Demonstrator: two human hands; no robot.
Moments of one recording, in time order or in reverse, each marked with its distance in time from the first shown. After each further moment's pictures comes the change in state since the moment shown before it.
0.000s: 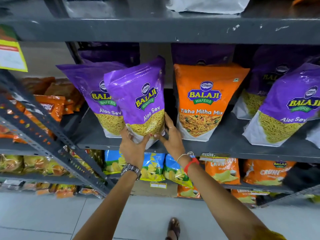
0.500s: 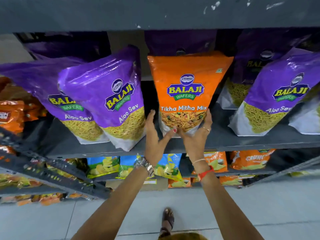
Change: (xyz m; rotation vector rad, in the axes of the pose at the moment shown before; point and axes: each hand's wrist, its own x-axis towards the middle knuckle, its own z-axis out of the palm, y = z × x) left_hand -0.031 0.027 0.089 -0.210 -0.585 0.181; right_hand -0.015 0.047 -0.084 -0.046 0.667 0.085
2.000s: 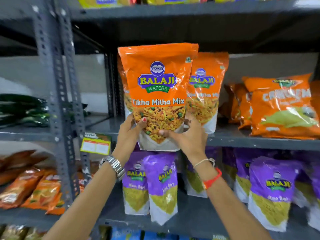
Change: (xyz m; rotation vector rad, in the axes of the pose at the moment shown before) left_hand -0.021 0.292 -0.218 -0.122 0.213 0.450; right_hand -0.026 -0.372 -0.025 0.089 -0.156 -0.509
